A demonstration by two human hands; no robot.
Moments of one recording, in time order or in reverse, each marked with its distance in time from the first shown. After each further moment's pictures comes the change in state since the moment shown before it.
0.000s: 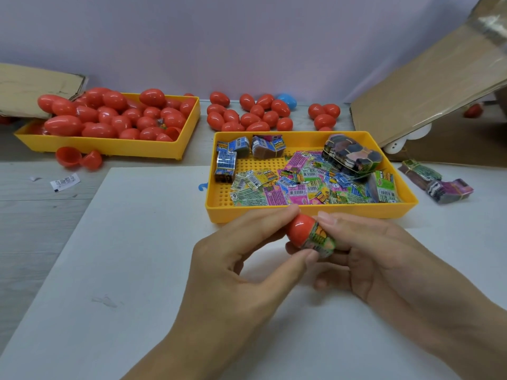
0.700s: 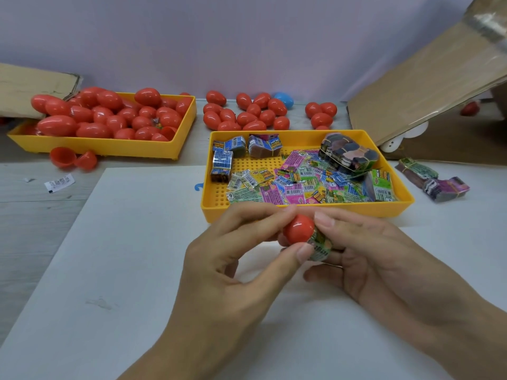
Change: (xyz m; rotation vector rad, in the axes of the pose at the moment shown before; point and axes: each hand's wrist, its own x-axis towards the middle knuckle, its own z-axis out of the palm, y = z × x) left_hand 0.002 0.002 0.001 -0.001 0.001 0.045; right_hand 0.000 -0.001 0.001 0.054 -0.028 -0.023
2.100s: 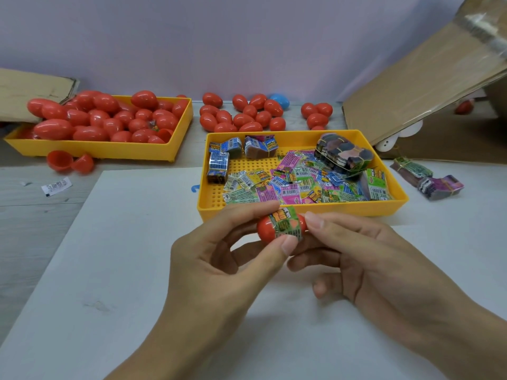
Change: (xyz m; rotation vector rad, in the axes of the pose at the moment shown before) left_hand 0.001 0.001 -0.002 -0.248 0.069 -0.190; right_hand -0.005 0.000 0.005 -0.012 0.051 -0.020
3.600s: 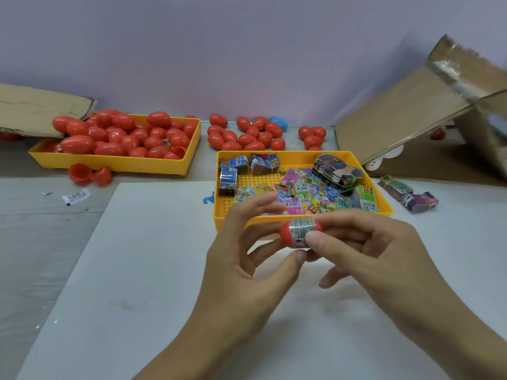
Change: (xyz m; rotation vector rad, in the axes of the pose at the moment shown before) left_hand -0.004 0.007 0.002 0.043 -0.087 0.010; right_hand -0.014 -0.001 0.009 -0.432 0.165 -0.526
